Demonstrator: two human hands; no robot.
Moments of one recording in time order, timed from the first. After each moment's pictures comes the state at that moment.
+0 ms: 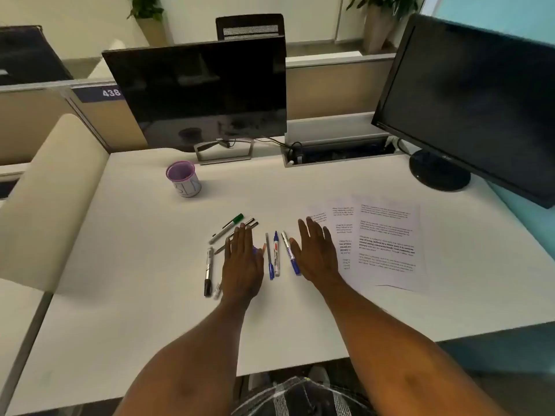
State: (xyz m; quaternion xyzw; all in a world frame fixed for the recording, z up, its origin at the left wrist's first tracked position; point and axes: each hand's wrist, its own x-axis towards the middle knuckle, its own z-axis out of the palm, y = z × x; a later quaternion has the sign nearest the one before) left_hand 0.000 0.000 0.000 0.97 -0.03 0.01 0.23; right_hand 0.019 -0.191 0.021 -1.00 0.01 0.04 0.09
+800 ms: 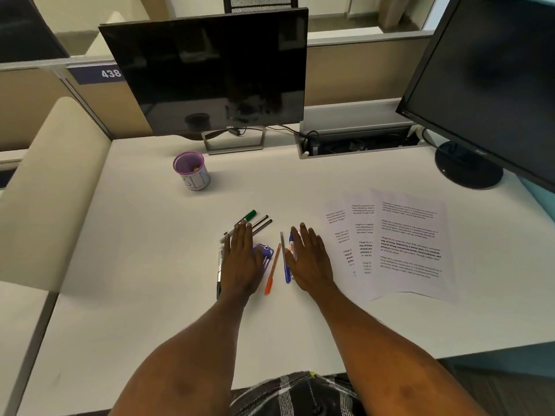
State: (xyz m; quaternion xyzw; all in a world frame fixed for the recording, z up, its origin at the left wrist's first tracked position) left_hand 0.032 0.042 -0.019 0.98 -0.01 -0.04 0.21; right_hand 0.035 -0.142 -0.026 -0.99 -0.02 0.11 0.10
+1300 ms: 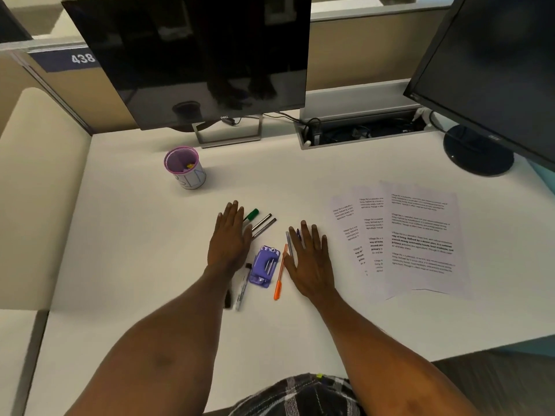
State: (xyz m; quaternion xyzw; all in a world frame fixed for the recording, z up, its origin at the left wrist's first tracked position) left_hand 0.114 0.092 -0.030 0.97 -0.06 -0.06 0.22; right_hand 0.043 -0.121 -0.052 -0.99 -0.01 0.09 0.08
